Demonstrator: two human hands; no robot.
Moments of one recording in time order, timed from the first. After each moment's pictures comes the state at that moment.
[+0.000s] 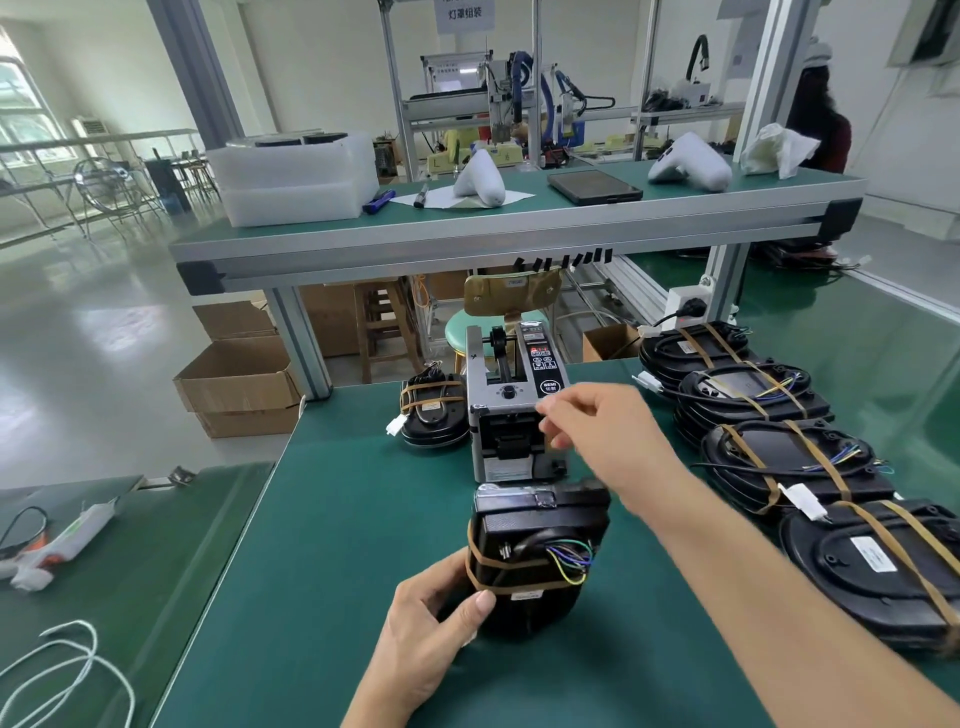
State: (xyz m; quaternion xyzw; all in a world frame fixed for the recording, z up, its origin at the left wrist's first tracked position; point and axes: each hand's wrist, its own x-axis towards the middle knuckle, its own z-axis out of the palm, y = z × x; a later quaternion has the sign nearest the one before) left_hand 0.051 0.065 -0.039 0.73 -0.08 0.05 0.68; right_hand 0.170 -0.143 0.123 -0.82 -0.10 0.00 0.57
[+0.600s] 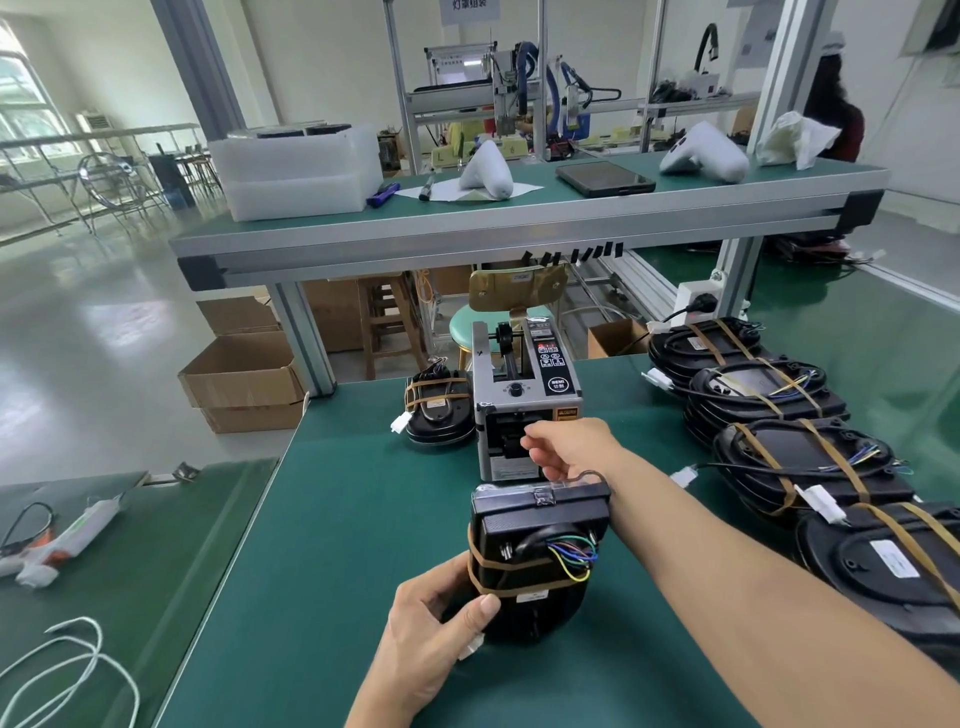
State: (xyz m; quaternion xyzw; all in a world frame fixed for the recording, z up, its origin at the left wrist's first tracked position) left_hand 0.054 0.071 -0.051 0.71 -0.07 0.05 0.70; right_hand 0.245 -0.100 0.057 -0.69 0.14 0.20 0.68
